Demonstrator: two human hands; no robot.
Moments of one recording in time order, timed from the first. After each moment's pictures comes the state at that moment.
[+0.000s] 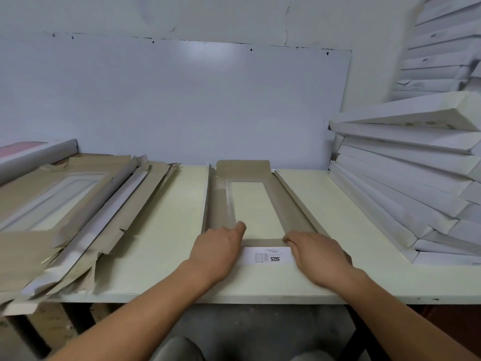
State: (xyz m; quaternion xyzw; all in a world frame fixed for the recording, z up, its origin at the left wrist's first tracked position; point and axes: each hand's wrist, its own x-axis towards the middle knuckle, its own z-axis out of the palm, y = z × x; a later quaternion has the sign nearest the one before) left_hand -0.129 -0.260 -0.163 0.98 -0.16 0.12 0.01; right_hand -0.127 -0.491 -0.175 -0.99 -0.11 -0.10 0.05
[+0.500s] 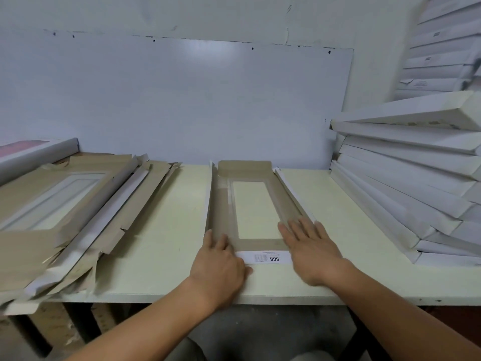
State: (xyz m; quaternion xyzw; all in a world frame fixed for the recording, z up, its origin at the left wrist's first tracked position) left_hand -0.152 -0.266 -0.176 0.96 -0.19 0.02 -0.20; right_hand -0.109 -0.485 -0.184 -0.99 -0.10 0.01 -0.13
